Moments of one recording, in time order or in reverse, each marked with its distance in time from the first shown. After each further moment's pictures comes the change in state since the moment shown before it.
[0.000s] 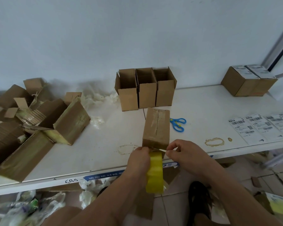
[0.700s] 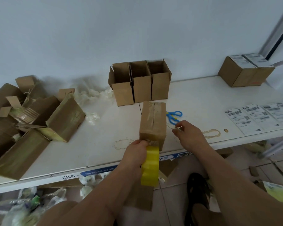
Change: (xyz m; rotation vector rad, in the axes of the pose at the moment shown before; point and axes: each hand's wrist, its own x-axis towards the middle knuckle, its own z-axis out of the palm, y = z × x) left_hand -0.002 0.001 -0.002 -0.050 -0.083 0.019; right_hand 0.054 0.038 -0.007 -0.054 0.265 0.144
